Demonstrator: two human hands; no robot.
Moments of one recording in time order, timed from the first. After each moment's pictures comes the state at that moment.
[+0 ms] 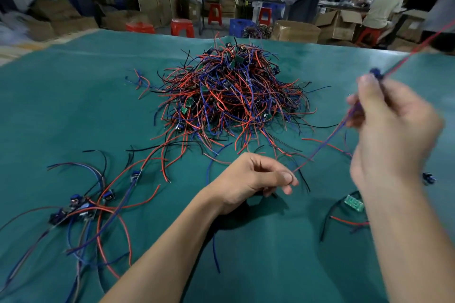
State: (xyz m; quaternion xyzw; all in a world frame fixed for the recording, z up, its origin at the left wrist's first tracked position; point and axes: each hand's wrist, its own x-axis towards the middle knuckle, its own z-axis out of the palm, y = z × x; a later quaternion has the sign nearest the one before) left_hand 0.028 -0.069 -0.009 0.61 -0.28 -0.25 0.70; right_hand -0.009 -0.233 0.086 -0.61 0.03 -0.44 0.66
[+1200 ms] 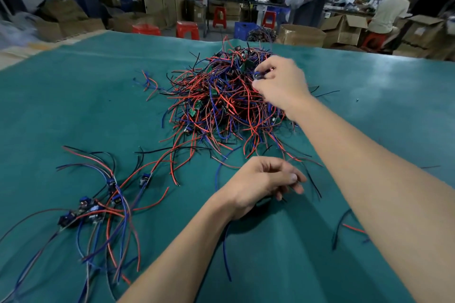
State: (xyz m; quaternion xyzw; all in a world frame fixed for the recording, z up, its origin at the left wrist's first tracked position) left_hand 0.028 -0.073 -0.007 0.60 -0.24 -0.26 0.72; right_hand 0.140 -0.178 0.095 -0.90 0.02 -0.20 0.40
